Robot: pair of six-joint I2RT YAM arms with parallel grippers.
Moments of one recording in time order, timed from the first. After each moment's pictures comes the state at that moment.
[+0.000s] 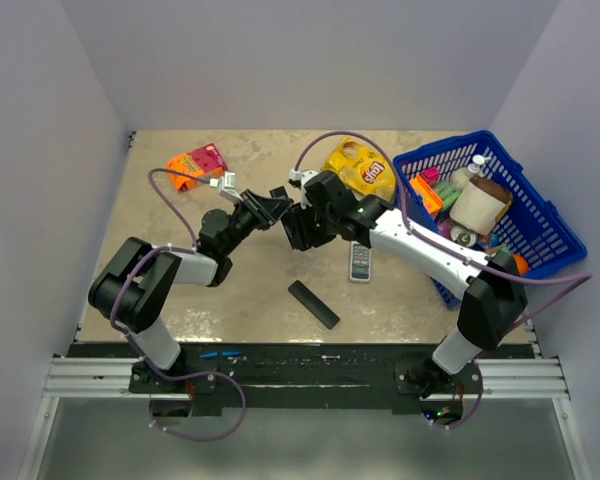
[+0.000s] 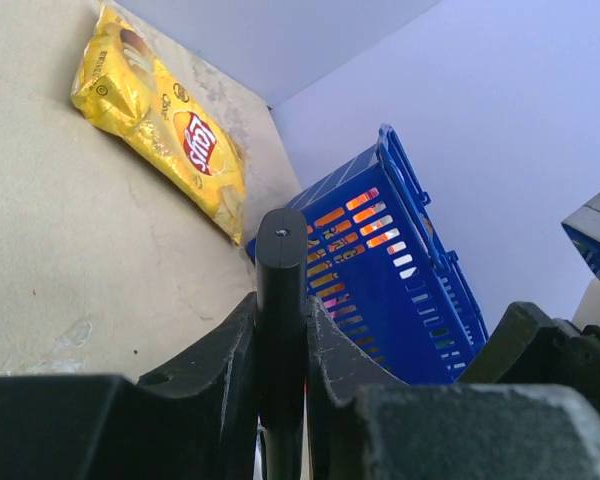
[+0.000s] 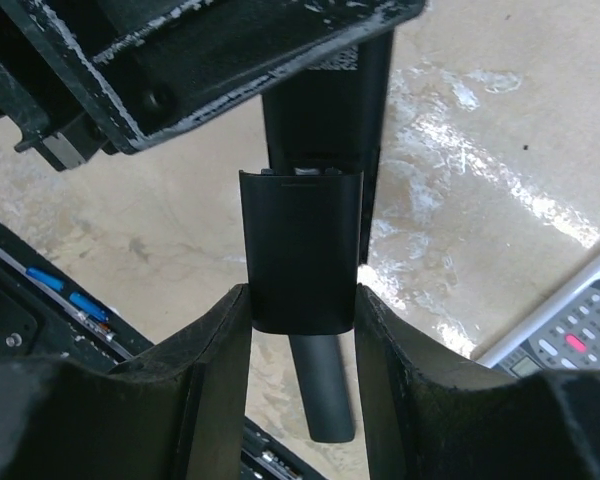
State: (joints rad) left arm -0.43 1.69 0.60 1.18 0.24 -1.02; right arm 0.77 1.61 1.38 -0.60 -0.04 0.32
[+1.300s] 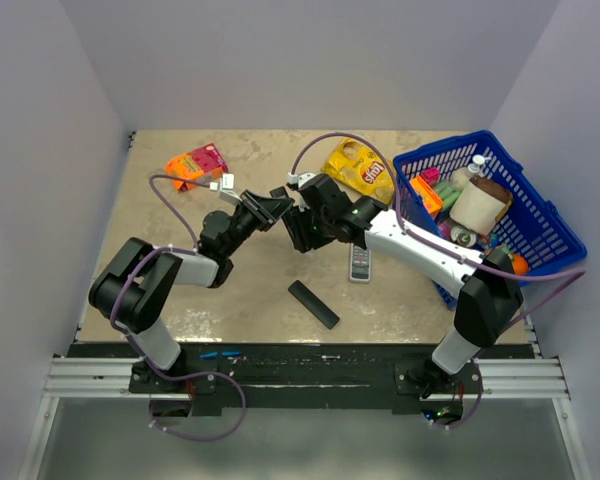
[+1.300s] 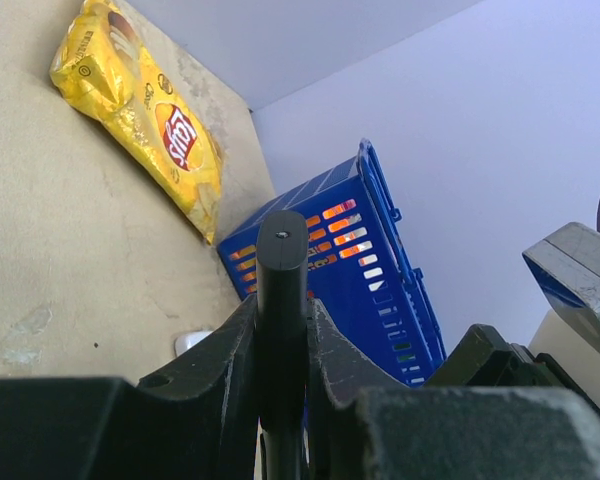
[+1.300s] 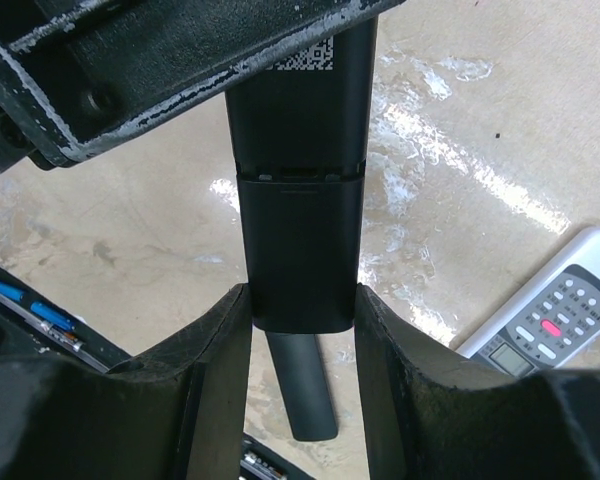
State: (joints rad) left arm -0.45 1.69 0.59 1.19 0.21 -1.15; right arm 0.81 1.64 1.40 -0.63 0.04 0.30
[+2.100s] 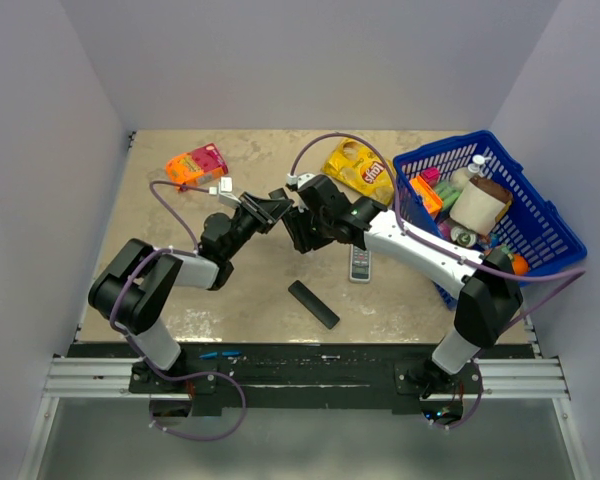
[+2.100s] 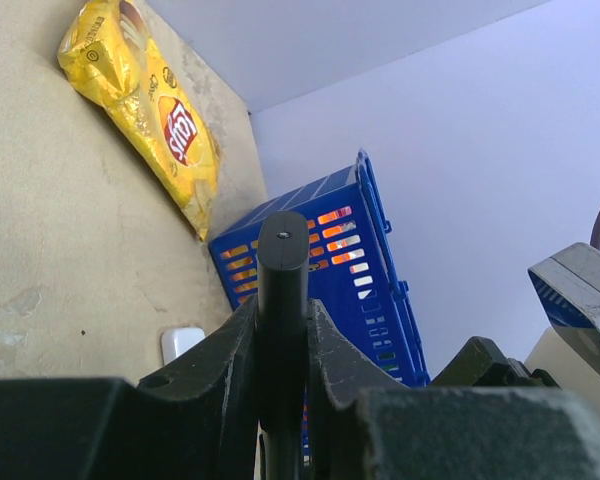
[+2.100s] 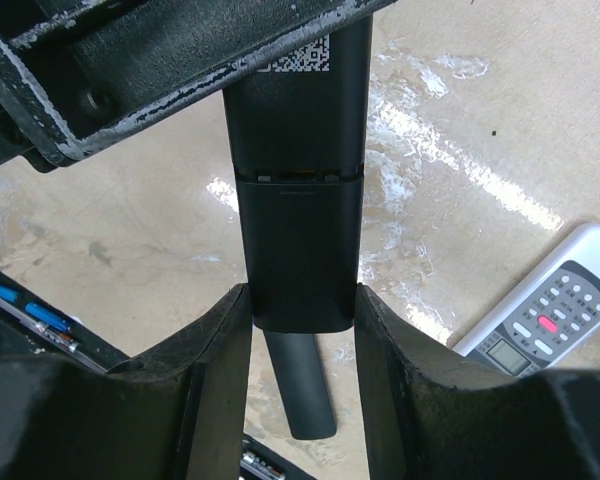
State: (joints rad) left arm -0.46 1.68 0.57 1.19 0.17 -1.22; right arm 0.81 1.64 1.40 -0.63 0.06 0.31
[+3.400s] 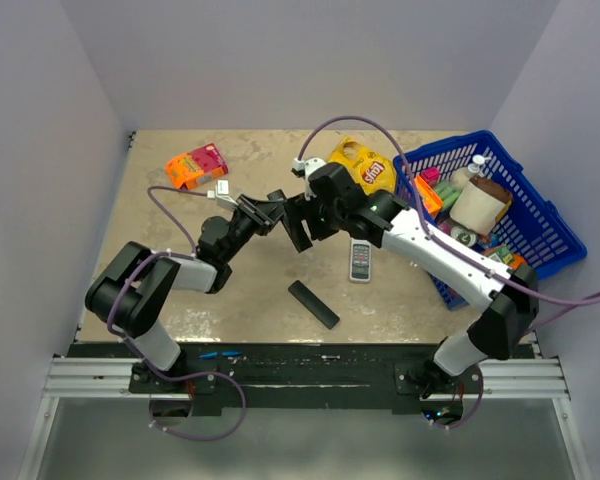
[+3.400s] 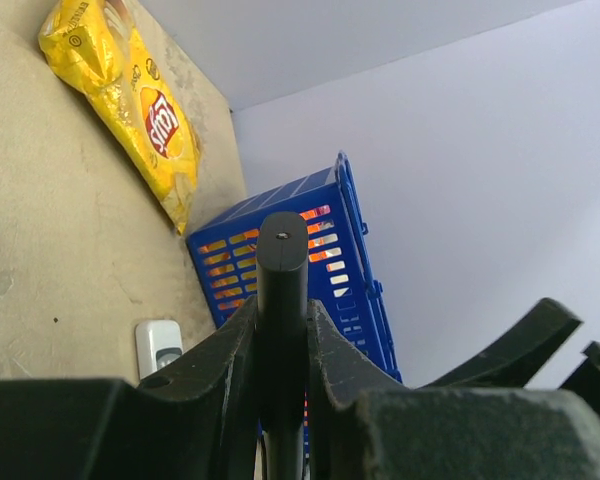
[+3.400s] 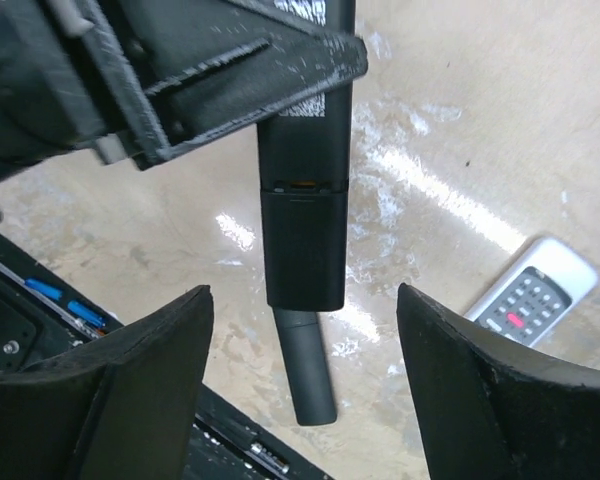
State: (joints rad) left arm -0.46 1.66 0.54 1.21 0.17 -1.29; right arm 0.81 1.57 1.47 -0.70 0.07 0.30
